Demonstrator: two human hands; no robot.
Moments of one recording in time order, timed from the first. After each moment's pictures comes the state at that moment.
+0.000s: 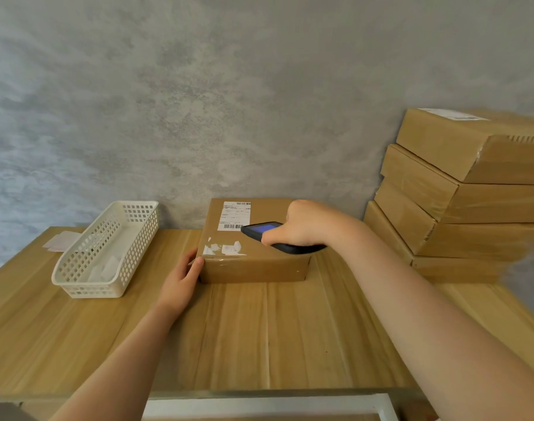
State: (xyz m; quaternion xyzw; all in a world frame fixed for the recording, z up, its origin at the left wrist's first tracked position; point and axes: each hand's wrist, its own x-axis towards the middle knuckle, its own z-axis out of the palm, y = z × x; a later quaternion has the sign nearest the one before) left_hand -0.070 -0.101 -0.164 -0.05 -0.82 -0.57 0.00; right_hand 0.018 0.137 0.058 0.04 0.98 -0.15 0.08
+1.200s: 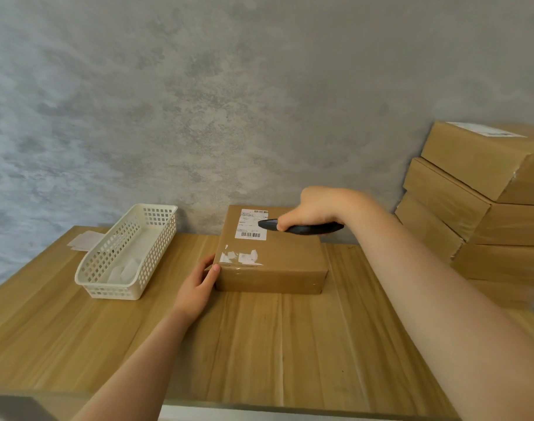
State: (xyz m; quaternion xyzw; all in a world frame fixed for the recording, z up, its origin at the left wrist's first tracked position) left_hand -0.067 -0.103 -0.157 -0.04 -0.81 -0.58 -0.01; right_hand -0.029 0.133 0.090 0.03 0.98 -0.12 0.13
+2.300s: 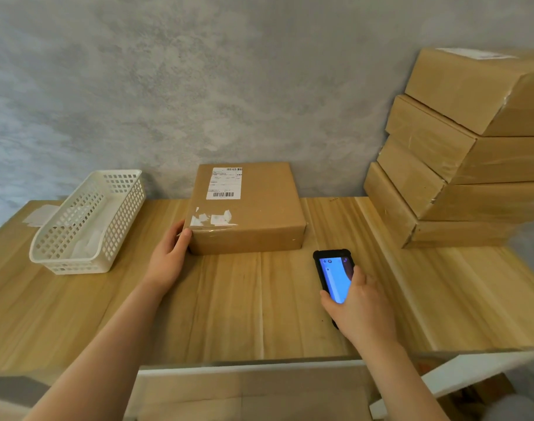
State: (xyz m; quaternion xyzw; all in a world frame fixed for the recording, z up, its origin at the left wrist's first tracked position) left_hand -0.055 -0.087 -0.146 -0.03 -0.82 -0.57 0.02; right_hand 0.106 0.212 -0.157 0.27 0.95 -0.15 -0.06
